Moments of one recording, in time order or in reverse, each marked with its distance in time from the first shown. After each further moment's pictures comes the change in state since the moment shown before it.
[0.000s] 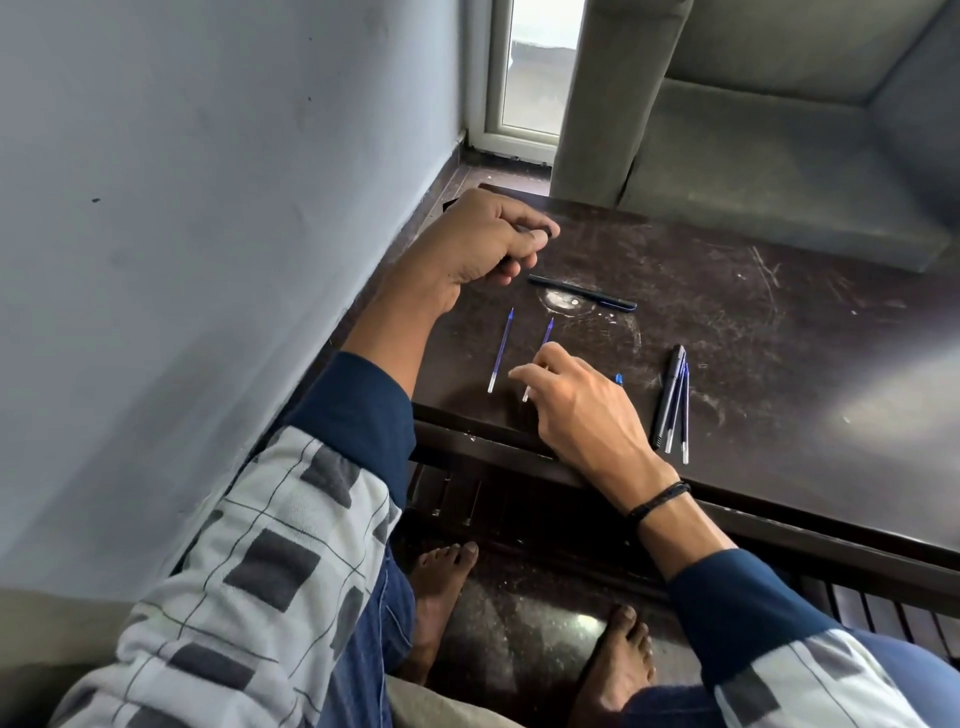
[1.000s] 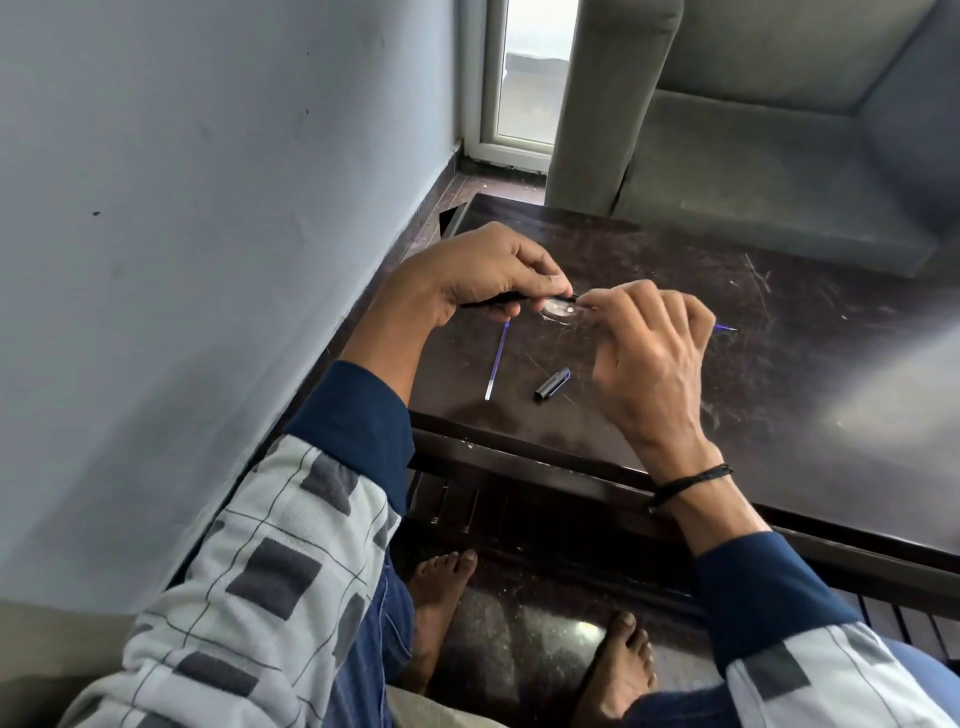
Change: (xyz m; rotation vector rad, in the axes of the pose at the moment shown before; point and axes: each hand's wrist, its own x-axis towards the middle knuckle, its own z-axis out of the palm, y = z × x) left_hand -0.005 0.005 0.001 0.122 -0.298 -0.055; right_hand 0.011 0.023 -0.044 -0.048 0.662 0.087
